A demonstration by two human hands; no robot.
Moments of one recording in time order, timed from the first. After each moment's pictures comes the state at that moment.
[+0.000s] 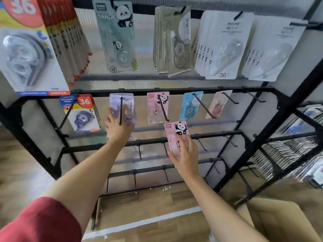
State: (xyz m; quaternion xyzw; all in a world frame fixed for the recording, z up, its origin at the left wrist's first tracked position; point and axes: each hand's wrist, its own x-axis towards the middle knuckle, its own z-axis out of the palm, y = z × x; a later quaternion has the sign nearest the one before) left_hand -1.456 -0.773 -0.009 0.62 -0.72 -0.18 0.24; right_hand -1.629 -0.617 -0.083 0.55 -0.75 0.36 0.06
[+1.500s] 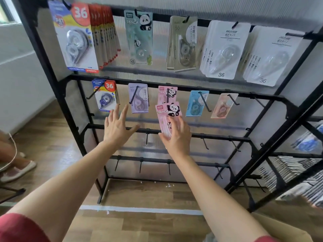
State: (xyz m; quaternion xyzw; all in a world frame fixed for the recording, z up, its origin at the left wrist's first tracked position) left_hand -1.411 -0.642 0.005 0.62 -0.74 -0.05 0.24; right_hand -1.608 -0.582 -0.025 0.63 -0.67 0.39 0.09
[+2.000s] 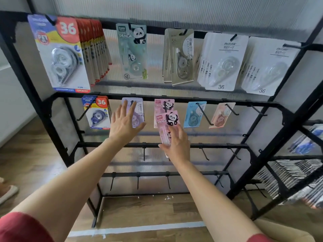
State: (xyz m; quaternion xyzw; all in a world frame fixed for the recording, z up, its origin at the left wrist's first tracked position) left_hand -1.439 -0.711 0.044 0.57 -0.80 -0.04 0.21; right_hand -1.615 -0.633 -0.025 0.61 -0.72 0.31 0.06
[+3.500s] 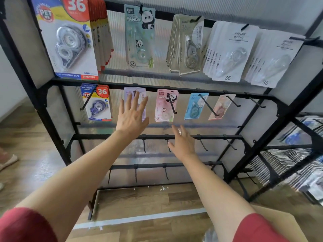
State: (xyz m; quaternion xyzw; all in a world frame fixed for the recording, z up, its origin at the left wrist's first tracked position) left_hand -1.432 -0.707 0.037 0.51 -0.85 0.07 0.15; right_hand -1.610 -0.630 -0.036 0.59 -0.80 0.08 -0.02
